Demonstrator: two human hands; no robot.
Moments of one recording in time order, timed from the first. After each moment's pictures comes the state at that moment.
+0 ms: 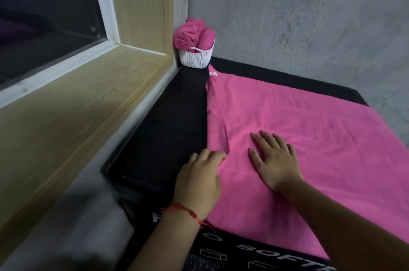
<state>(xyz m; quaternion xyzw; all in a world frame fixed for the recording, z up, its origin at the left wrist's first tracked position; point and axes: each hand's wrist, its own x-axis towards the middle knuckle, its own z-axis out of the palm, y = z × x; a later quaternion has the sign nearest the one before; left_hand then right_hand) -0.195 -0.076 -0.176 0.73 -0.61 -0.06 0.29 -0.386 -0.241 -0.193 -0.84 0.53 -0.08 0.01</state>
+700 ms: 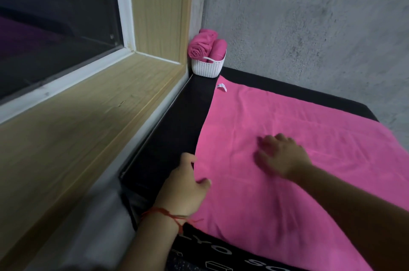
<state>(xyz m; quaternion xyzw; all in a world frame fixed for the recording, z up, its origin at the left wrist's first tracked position) -0.135 -0.049 -0.163 0.76 -0.43 -0.29 0.39 -0.356 -0.273 -0.147 -0.85 0.53 0.03 0.01</state>
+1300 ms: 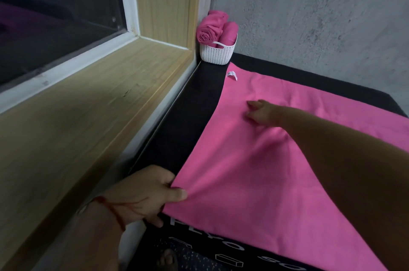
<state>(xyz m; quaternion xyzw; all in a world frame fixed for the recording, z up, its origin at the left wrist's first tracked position) -0.051 -0.008 -0.149 0.70 -0.38 -0.53 0.29 -0.232 -0.377 -0.140 -0.82 0.53 0.11 0.17</state>
